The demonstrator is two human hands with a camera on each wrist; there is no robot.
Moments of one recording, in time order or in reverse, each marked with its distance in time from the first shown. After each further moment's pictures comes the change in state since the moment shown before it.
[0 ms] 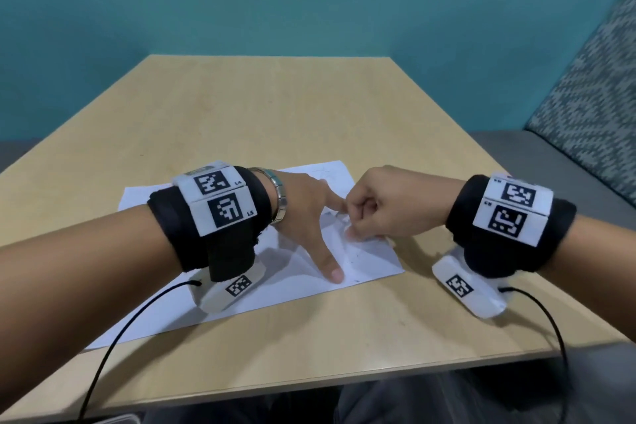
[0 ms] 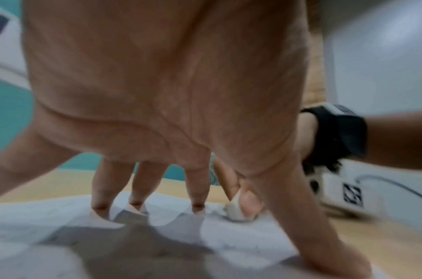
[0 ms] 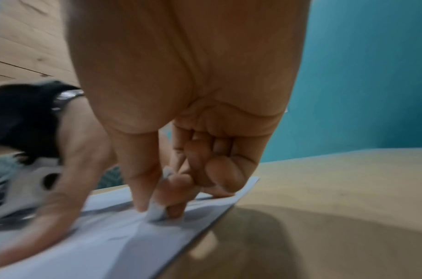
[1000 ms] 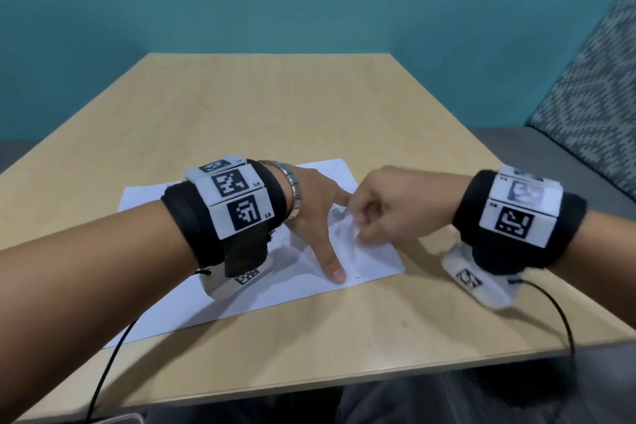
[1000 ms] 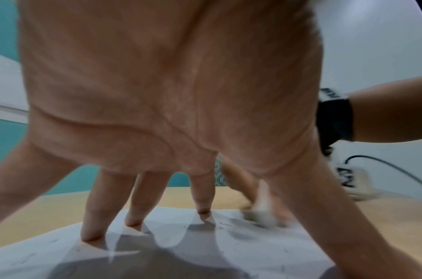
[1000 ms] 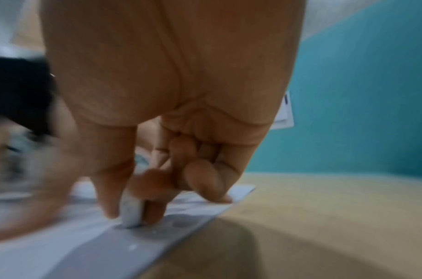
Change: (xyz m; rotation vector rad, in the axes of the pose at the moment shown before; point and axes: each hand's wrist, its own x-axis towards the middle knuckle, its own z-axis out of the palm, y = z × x) left_hand 0.001 0.009 -0.007 0.076 -0.007 -0.032; right_hand -0.003 0.001 -0.002 -0.039 -0.057 -0.055
